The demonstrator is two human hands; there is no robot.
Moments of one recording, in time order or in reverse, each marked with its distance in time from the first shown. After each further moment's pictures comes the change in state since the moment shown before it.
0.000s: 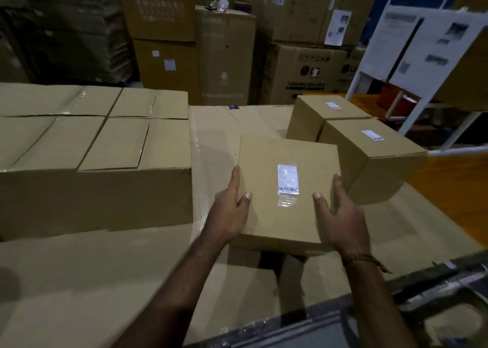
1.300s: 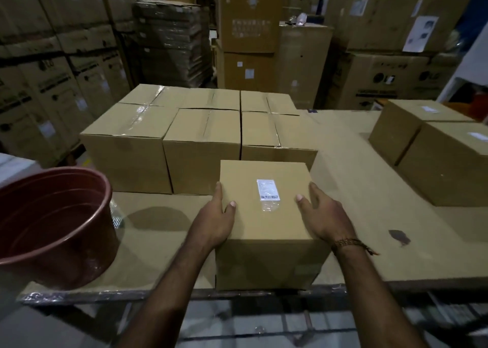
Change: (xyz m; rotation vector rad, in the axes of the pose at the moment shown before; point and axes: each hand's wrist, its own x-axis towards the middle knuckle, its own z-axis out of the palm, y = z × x) left_hand -0.222 -0.139 -0.301 0.157 0.139 -0.314; right_hand -0.231 -0.200 0.168 -0.092 -0.339 -0.203
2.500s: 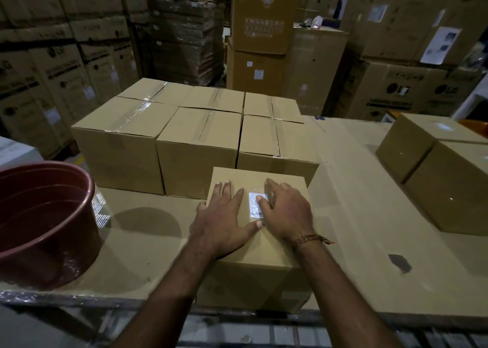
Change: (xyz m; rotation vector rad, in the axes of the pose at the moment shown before) left_hand 0.035 0.031 0.029 0.574 0.026 0.235; right_hand 0.060 -0.040 0.047 -0.264 0.123 -0.412
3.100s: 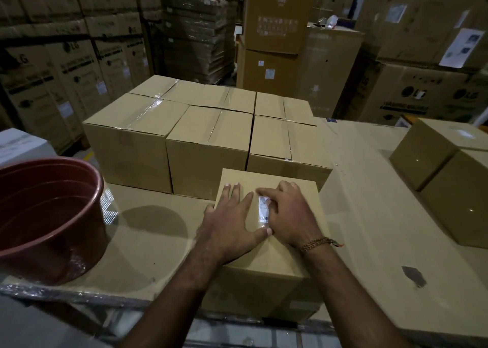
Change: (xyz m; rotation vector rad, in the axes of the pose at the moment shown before) left_hand 0.002 -0.004 -0.002 -0.056 -0.014 -0.011; right_hand 0.012 -0.007 0.007 0.123 -0.086 -0.160
